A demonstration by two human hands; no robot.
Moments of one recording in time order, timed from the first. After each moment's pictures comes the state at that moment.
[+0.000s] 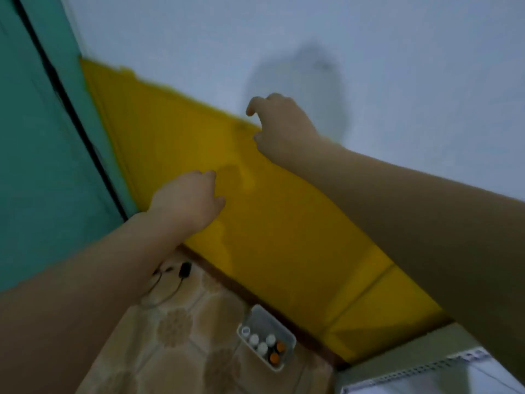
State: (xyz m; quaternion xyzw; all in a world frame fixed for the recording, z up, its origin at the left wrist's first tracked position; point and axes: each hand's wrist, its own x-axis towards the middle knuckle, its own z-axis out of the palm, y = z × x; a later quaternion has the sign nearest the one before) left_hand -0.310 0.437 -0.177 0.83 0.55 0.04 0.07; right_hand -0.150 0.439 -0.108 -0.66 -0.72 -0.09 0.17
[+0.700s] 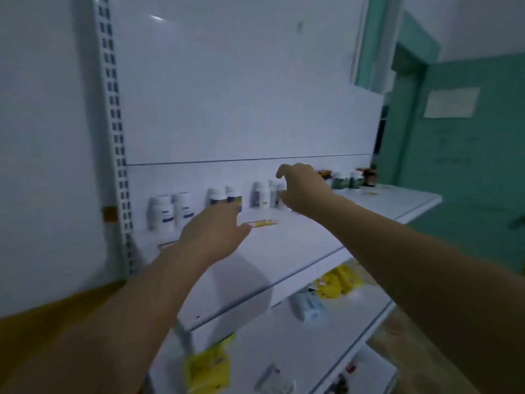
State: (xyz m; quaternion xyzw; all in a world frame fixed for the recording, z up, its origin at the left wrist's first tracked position) left_hand -0.074 -0.046 0.064 0.97 -0.06 0.16 0.20; right_hand -0.017 -0.208 0.110 -0.96 -0.14 -0.23 0.09
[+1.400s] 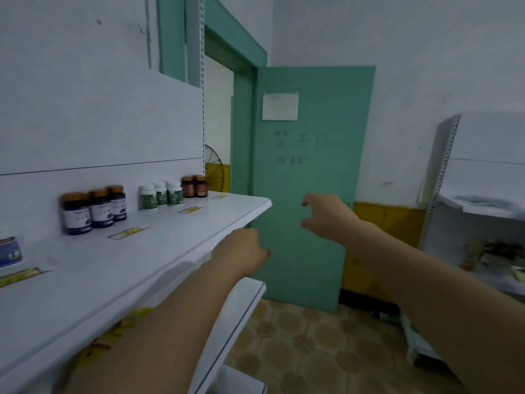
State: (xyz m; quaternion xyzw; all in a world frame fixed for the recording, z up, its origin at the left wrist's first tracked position) left_hand 0.099 -0.575 0.048 0.93 -0.31 0.04 0.21; right_hand 0.044 -0.733 0.096 -0.96 0.18 -0.18 0.07
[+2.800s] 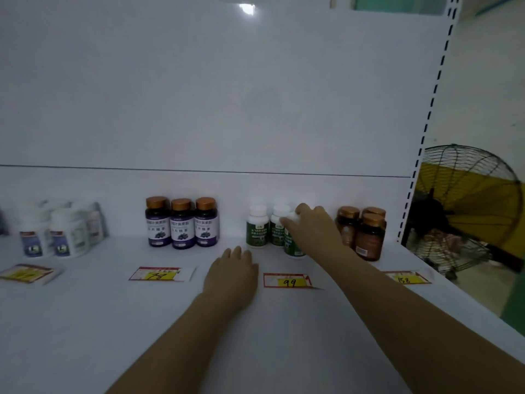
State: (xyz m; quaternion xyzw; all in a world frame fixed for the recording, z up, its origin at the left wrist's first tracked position) left_hand 0.497 -0.587 -0.023 0.96 0.25 0.10 0.05; right_hand 0.620 -0.693 0.030 -0.90 -0.33 -0.14 0.24
